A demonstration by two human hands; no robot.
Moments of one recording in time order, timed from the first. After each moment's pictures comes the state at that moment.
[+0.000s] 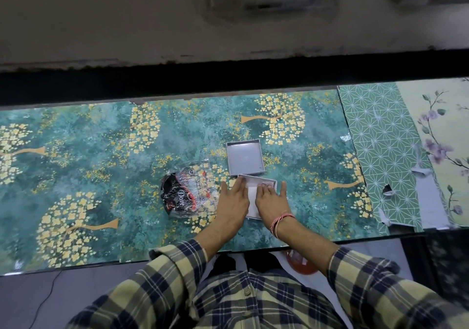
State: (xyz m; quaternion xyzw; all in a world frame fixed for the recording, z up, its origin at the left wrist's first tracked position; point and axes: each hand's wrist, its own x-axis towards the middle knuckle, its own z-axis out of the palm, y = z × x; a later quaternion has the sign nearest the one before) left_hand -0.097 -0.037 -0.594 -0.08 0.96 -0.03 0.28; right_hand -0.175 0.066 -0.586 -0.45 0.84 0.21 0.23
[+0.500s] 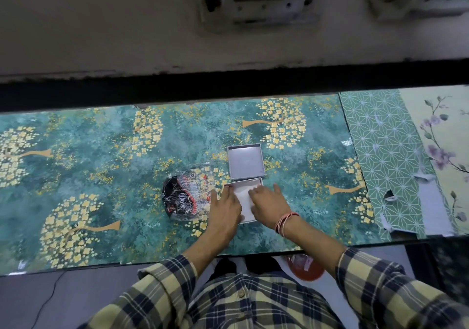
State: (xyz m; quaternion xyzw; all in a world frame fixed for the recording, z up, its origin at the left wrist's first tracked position) left_hand -0.076 -0.041 -0.586 -0.17 0.95 0.02 0.26; right_hand -0.190 0.060 -0.570 -0.50 0.83 0.06 0.23
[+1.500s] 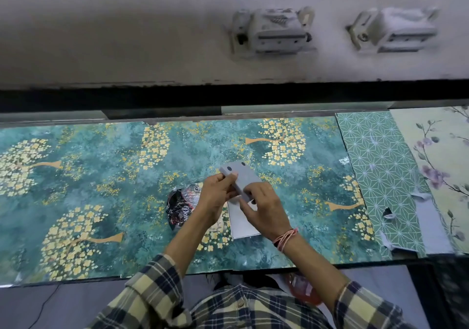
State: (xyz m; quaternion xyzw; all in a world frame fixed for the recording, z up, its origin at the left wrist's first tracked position) left_hand -0.107 -0.098 -0.521 -0.41 0.43 0.80 -0.07; right_hand -0.172 0.046 -0.527 -0.46 0.82 -0.34 0.04
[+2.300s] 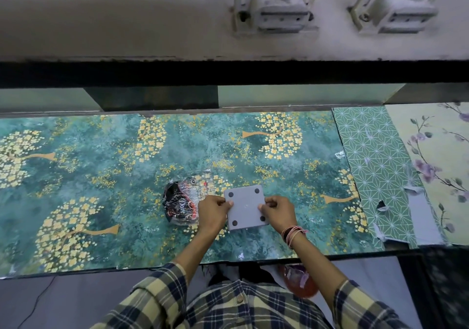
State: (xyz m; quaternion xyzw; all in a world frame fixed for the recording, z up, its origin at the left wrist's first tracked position) left_hand -0.063 -0.062 -0.583 -0.49 0.72 0.50 -0.01; right_hand -0.185 0.089 -0.568 -0.09 0.88 -0.35 0.31
